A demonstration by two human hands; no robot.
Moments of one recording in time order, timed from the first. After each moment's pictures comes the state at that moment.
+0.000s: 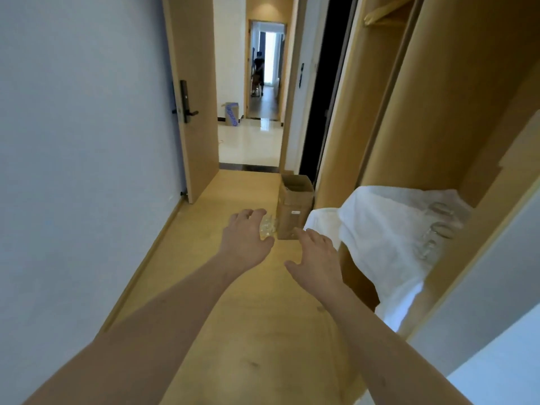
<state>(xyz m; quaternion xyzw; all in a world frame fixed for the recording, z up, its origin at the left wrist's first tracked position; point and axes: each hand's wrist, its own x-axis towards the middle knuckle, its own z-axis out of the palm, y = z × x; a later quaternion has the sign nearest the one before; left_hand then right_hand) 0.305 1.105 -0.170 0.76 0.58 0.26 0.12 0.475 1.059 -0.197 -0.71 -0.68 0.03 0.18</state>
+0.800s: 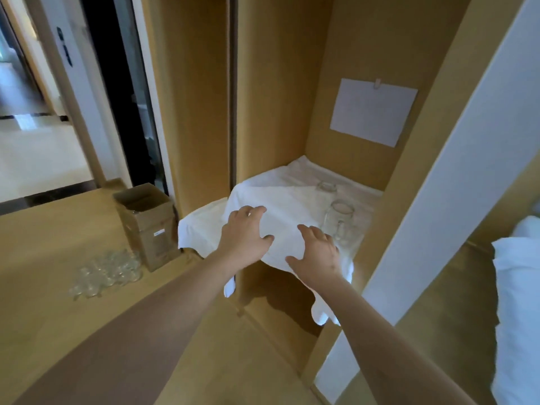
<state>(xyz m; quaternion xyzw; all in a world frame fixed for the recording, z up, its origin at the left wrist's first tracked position) 0.492 1.329 -0.172 0.93 0.23 0.19 0.22 0.581 1.172 -0.195 -0.93 -0.32 -0.01 0.19</state>
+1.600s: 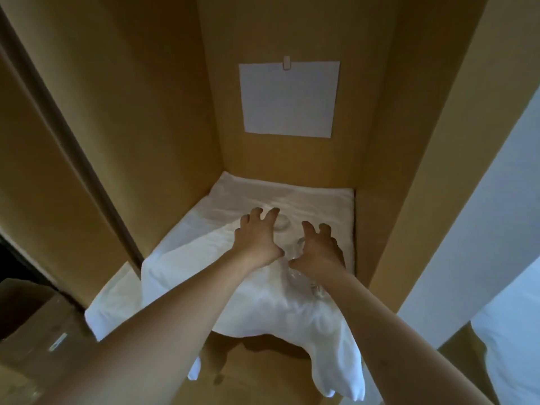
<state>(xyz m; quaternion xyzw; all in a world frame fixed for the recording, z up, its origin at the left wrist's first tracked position) 0.815 1.381 -0.184 0.98 0.02 0.01 0.18 0.825 1.225 -0.203 -0.97 -0.07 0.07 0.23</state>
